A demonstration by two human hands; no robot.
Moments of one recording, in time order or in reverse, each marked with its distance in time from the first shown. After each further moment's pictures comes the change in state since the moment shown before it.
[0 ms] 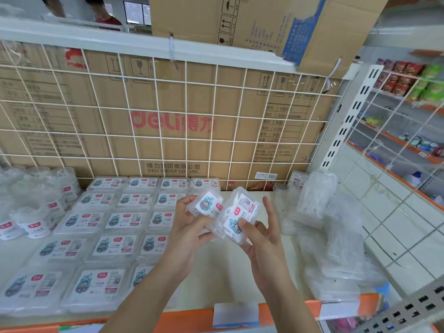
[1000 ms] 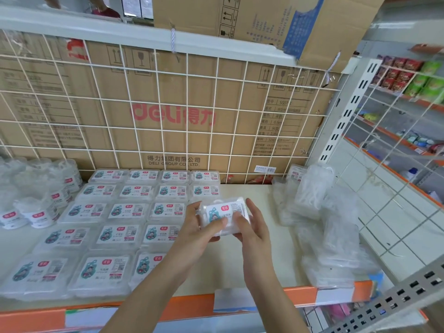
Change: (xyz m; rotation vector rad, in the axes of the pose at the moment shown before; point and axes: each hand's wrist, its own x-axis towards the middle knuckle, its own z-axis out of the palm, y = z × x) left_hand -0.022 -0.003 0.003 0.279 -0.079 -0.062; right_hand -0.008 0.017 0.009 -0.219 0.051 -0.013
